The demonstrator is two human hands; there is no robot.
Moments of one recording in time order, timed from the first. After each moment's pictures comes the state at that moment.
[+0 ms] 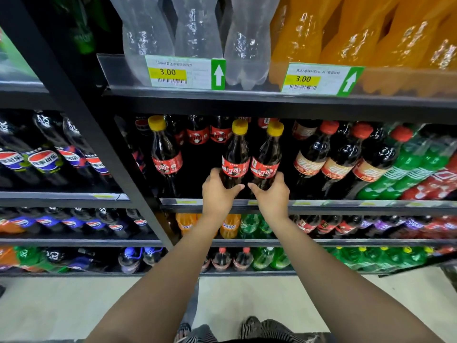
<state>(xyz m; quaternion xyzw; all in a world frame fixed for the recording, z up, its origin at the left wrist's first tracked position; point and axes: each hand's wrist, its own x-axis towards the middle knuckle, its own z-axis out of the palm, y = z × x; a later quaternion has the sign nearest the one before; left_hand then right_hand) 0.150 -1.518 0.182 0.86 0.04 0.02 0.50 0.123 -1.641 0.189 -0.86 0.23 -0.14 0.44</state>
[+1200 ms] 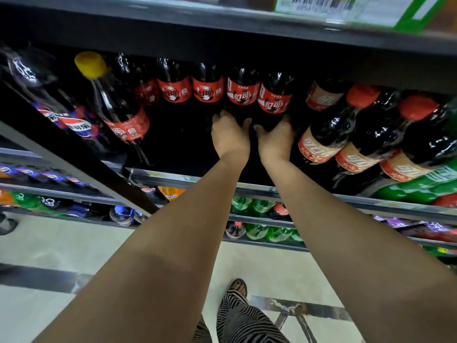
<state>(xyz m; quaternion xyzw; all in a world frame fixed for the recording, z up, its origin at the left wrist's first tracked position) 0.234 -1.604 0.185 0.90 0.16 0.09 0.41 0.226 -1.685 0.180 -0.86 0.24 -0.12 0.43</state>
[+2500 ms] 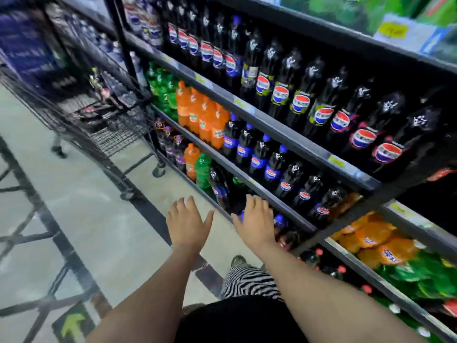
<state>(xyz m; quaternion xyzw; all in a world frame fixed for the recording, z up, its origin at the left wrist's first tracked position) -0.160 -1.054 0.098 0.91 0.39 0.09 0.12 -0.066 -1.184 0.124 -0.95 -0.28 0.04 0.08</state>
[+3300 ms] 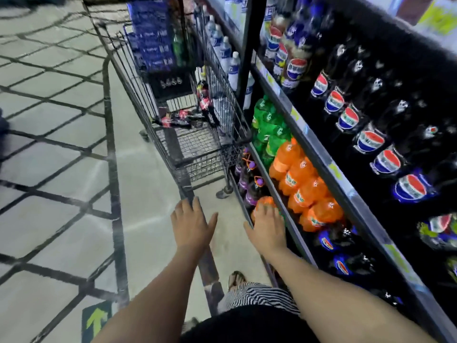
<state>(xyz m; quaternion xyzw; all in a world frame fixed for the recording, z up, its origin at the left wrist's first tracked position) -0.047 -0.686 0.105 0.80 0.59 0.03 0.13 0.108 -0.772 0.115 -0.87 -0.47 0.13 0.04</state>
